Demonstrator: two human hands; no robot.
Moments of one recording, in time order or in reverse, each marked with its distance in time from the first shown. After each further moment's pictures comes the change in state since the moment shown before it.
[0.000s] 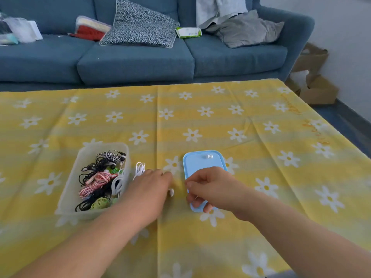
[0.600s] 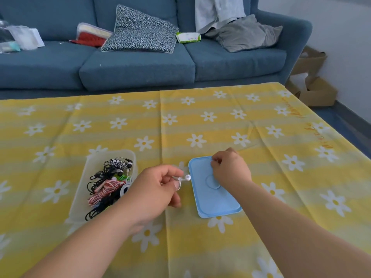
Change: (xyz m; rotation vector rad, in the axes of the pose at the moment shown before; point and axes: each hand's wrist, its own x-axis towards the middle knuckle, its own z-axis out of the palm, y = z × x) left_hand -0.018 0.005 -0.043 -1.205 0.076 -0.275; right_hand 0.083 0.023 -0.026 -0.472 0.612 -0.032
